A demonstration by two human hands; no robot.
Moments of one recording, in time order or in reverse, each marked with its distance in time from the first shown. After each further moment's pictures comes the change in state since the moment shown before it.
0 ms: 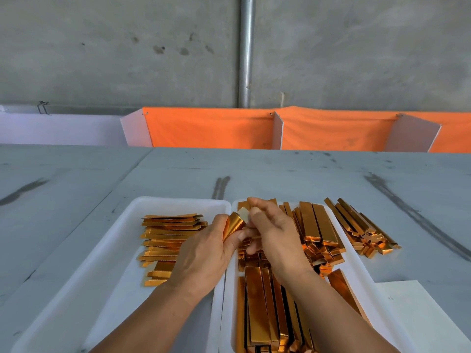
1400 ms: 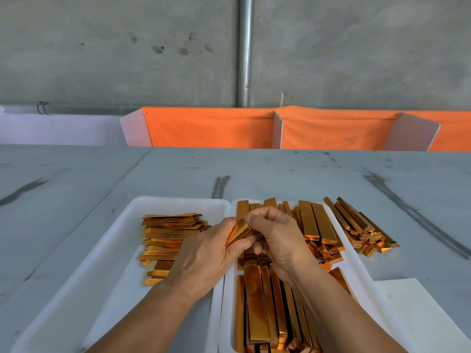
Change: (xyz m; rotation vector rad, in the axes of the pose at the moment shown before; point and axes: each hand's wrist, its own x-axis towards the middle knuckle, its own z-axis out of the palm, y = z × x) left_hand -0.002 -0.001 -0.005 -0.041 -0.065 0.108; right_hand 0.002 -0.004 -0.006 0.096 -0.013 0.127
